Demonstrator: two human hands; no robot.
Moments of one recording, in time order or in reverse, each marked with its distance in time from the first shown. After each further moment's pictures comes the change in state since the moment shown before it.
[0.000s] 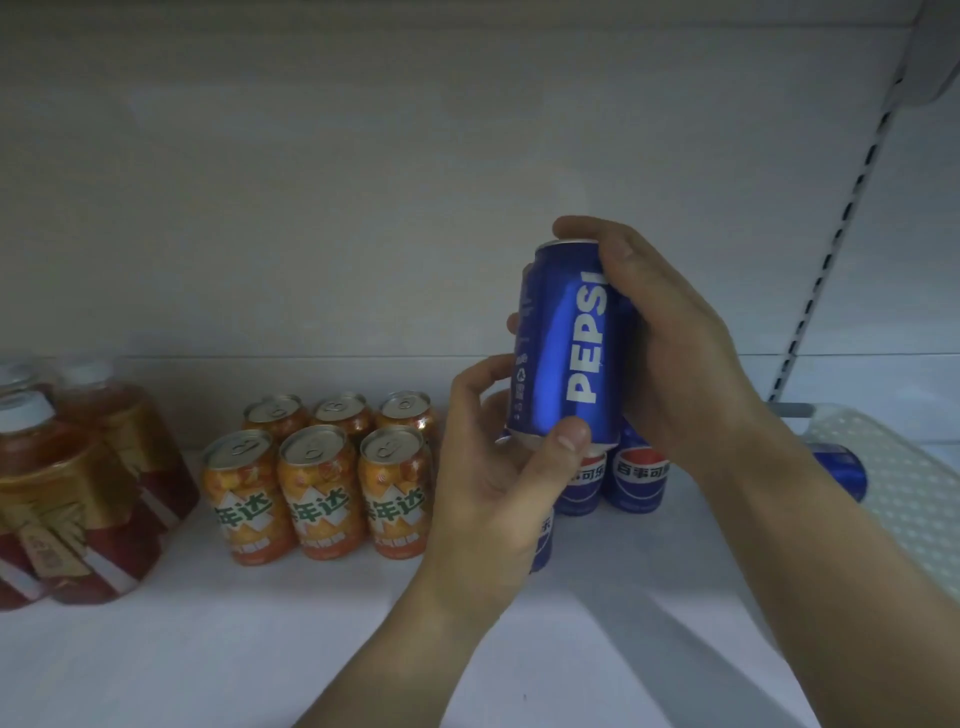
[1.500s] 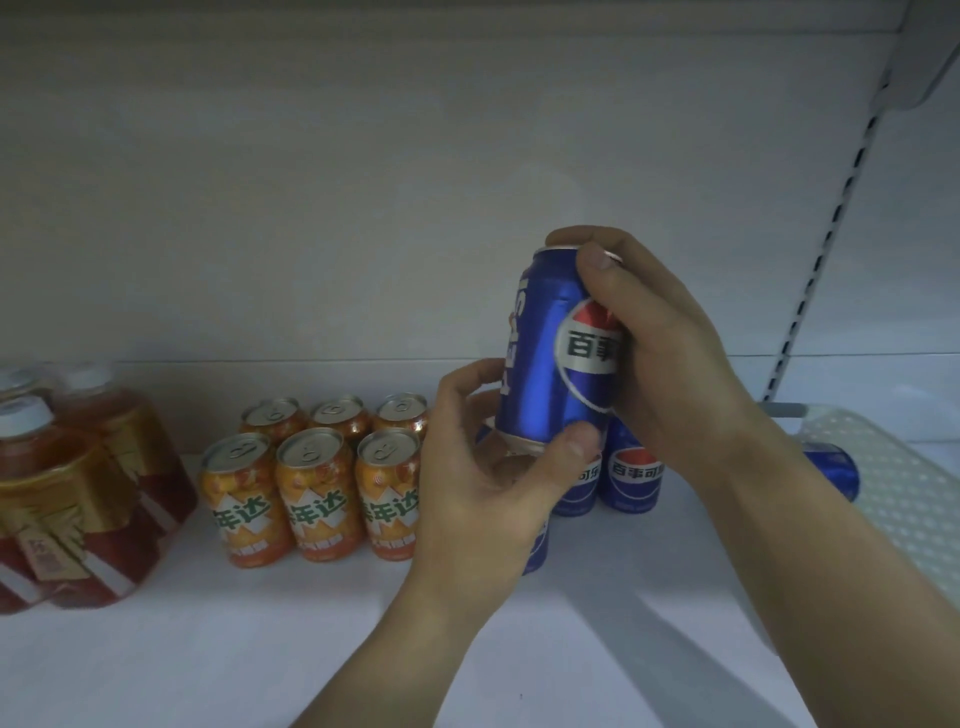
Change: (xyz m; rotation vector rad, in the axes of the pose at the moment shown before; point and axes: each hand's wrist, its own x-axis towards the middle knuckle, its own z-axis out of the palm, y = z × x) left_hand 0.002 0.001 -0.004 0.160 0.077 -0.004; right_hand -0.001 -0.002 -0.001 -0.012 -0.036 -0.014
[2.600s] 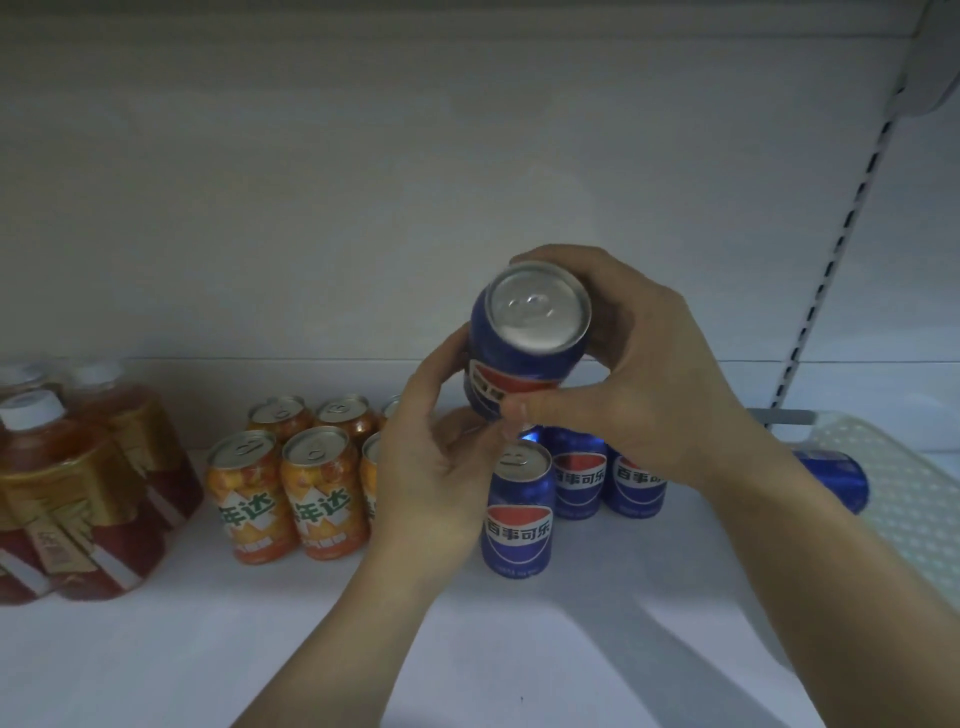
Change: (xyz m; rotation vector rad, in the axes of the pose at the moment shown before) left_hand 0.017 0.004 -0.024 0.222 0.050 0.094; right_hand -0.009 -0.003 -0.001 -0.549 -0.239 -0.268
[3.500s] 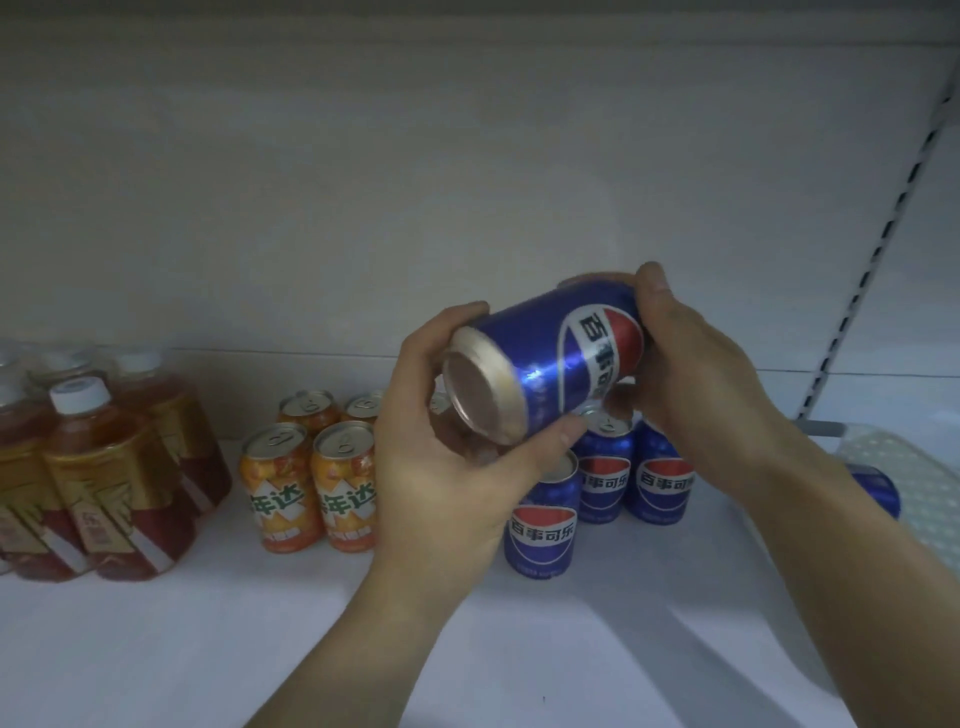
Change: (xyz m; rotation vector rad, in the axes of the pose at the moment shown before) left_hand -0.010 0.033 -0.006 -0.039 0.096 0.206; right_hand 0.000 0.005 0.001 0.152 0.113 0.391
